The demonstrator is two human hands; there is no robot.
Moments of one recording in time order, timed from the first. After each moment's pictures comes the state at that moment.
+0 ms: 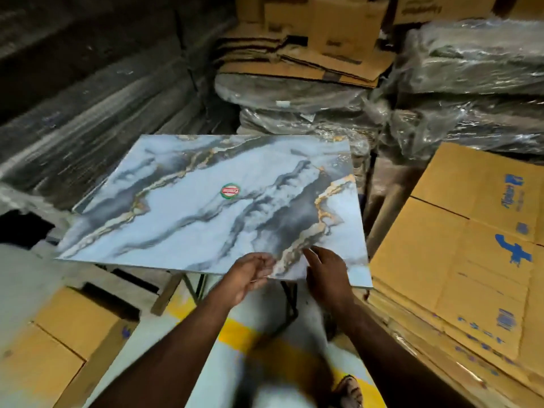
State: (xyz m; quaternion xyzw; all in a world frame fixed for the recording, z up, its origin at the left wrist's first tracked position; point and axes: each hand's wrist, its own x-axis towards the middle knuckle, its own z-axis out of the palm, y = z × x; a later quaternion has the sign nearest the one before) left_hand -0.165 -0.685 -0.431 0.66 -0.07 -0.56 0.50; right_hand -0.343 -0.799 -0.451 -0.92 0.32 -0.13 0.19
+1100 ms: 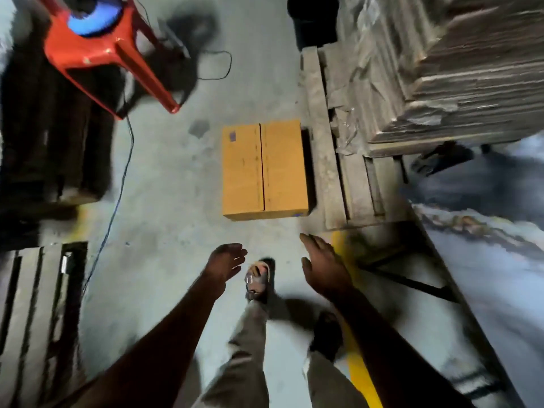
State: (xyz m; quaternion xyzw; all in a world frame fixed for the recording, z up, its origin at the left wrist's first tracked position) left_hand 0.192 -0.131 -0.642 0.54 0.49 -0.21 0.65; right_hand 0.224 -0.375 -0.663 -0.92 -0.12 0.25 0.27
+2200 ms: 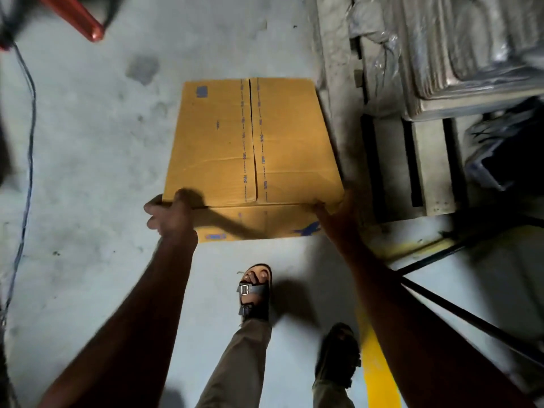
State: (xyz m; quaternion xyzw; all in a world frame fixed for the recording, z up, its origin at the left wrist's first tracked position) left_hand 0.379 -0.002 -0.906 0.63 0.65 0.00 0.42; right_hand 0.399 -0.289 -0.924 -0.84 0.23 0.16 0.46
